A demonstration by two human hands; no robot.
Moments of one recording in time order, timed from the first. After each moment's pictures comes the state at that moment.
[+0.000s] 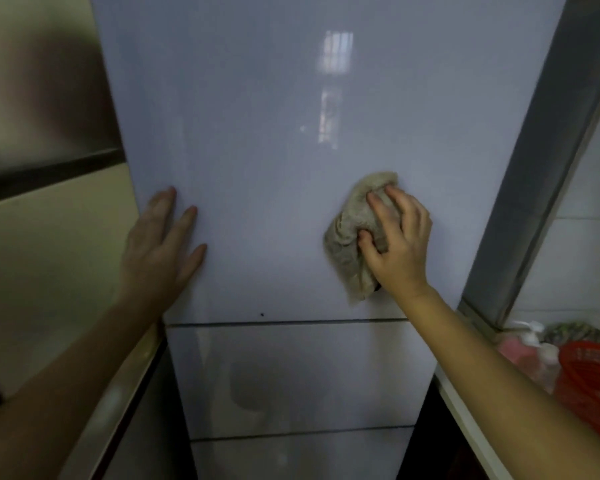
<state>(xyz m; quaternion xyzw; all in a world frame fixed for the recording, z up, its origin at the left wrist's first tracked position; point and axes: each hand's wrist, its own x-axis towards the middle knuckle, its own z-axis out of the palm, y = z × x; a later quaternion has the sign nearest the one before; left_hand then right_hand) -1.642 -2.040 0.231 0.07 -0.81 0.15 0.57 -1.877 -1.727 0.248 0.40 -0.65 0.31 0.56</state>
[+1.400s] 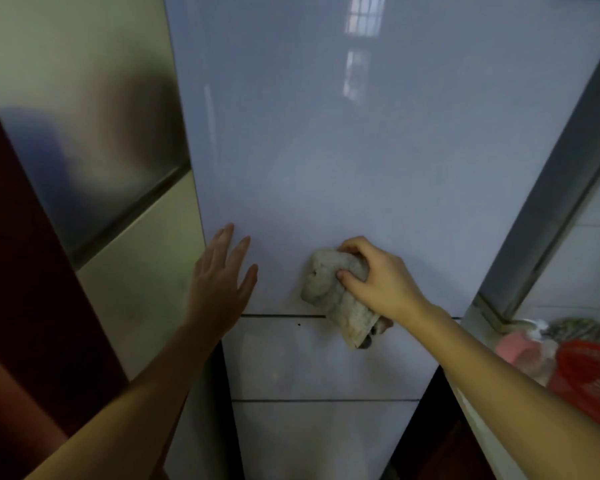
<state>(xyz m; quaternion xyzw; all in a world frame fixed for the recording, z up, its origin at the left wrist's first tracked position) -1.607 -1.994 0.244 0.16 -0.88 0.01 0.44 -1.758 -1.737 0.308 0.48 -0.80 0.35 0.09</state>
